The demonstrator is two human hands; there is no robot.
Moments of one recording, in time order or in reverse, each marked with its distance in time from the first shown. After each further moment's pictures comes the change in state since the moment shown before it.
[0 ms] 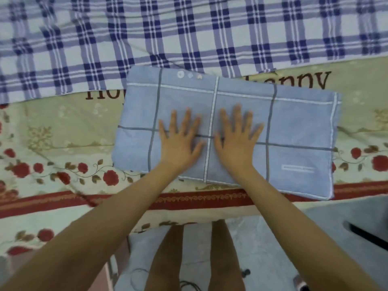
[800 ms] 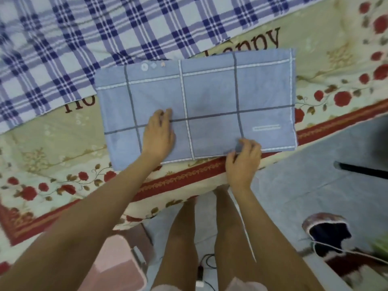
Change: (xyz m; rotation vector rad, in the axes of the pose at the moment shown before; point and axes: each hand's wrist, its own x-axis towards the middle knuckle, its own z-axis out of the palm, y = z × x) left_hand -0.024 -0.005 -0.026 -0.191 -0.086 0.087; right_hand -0.141 0.002 -0.018 0.415 0.225 0.721
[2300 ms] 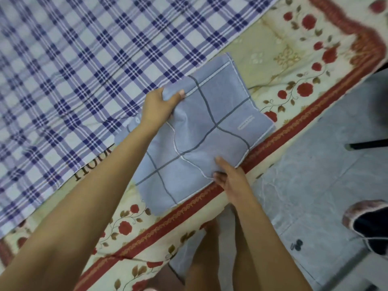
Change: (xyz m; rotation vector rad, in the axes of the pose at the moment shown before) left_hand 0.125 0.117 -0.096 -0.562 -0.005 -0.037; right_hand 0.002 -0.036 -0.058 1.449 -0.380 0.967
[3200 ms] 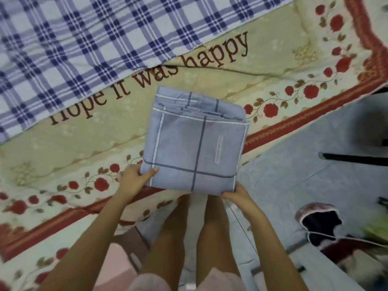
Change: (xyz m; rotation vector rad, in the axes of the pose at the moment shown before) left_hand -0.209 -0.177 0.004 -0.074 -0.190 -0.514; right_hand 0.006 0.026 -0.118 -0.937 -0.108 0.059
